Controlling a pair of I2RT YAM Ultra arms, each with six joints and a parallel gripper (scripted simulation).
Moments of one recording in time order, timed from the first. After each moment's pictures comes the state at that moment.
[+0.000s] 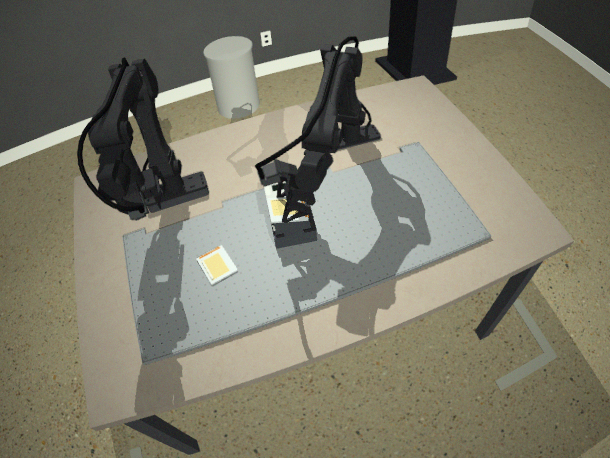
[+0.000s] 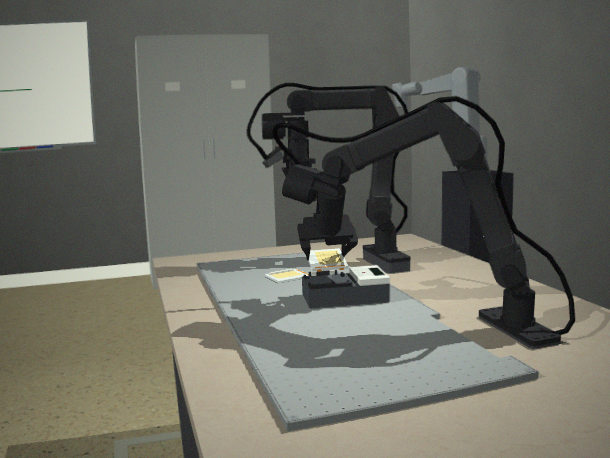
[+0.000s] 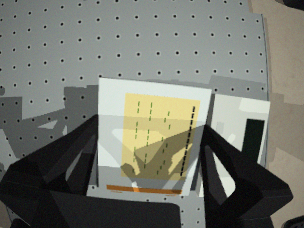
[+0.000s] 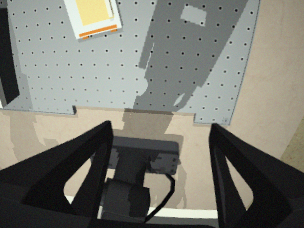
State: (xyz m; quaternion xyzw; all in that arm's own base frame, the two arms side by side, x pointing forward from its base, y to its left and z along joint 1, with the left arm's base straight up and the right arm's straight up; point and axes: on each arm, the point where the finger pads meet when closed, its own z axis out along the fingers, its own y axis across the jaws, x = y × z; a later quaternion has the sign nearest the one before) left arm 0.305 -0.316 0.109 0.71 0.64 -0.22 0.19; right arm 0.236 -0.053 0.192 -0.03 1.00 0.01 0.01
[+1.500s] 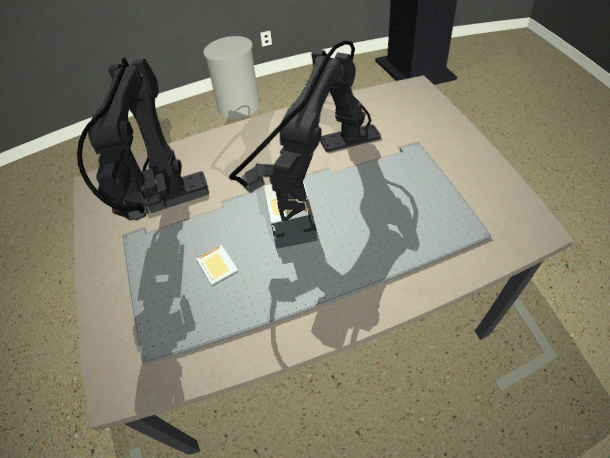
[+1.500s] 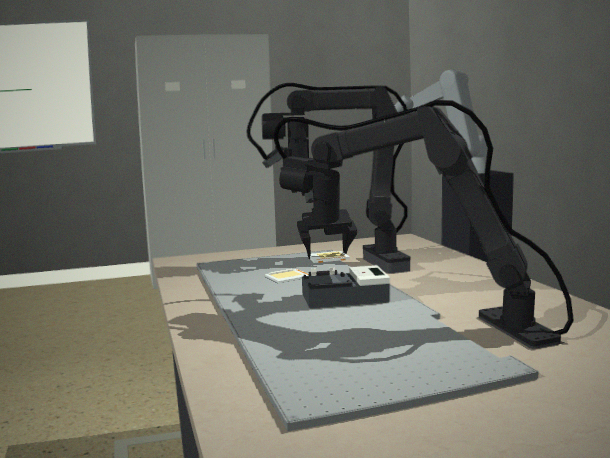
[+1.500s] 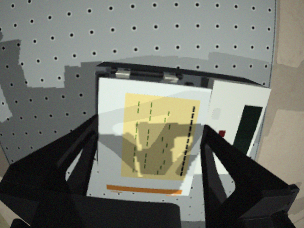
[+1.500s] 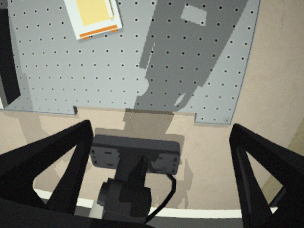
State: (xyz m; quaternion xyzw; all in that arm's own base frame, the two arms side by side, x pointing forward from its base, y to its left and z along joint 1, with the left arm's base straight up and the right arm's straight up) left arm 0.301 -0.316 0.113 0.74 0.66 -0.13 0.09; right arm 0.236 -0.052 0.192 -0.03 1.00 0.01 0.01
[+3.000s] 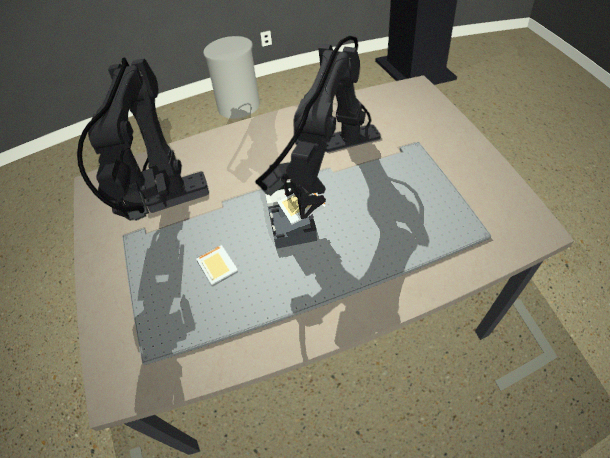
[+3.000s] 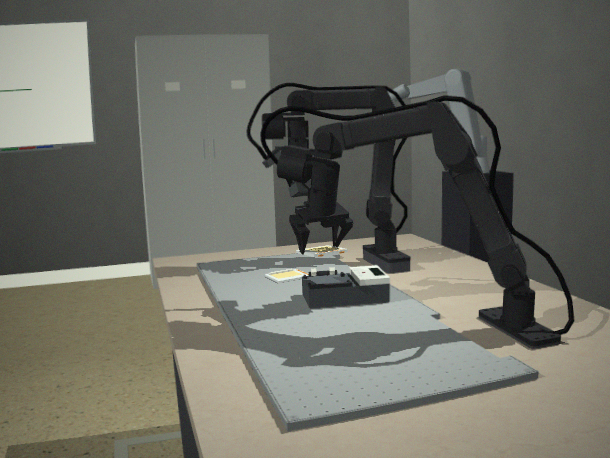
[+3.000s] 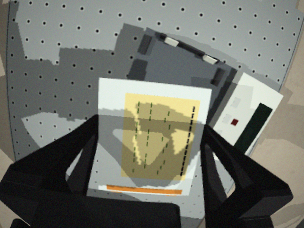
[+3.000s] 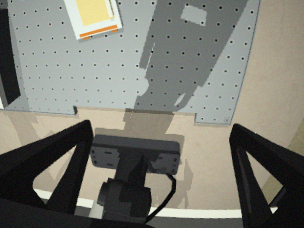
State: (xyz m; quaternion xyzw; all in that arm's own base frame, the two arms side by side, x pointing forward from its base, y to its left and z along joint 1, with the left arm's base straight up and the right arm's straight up) left arm 0.329 -0.284 0.135 0.64 0.76 -0.10 0.10; right arm 0.236 -0.052 0.192 -0.03 1.00 0.01 0.01
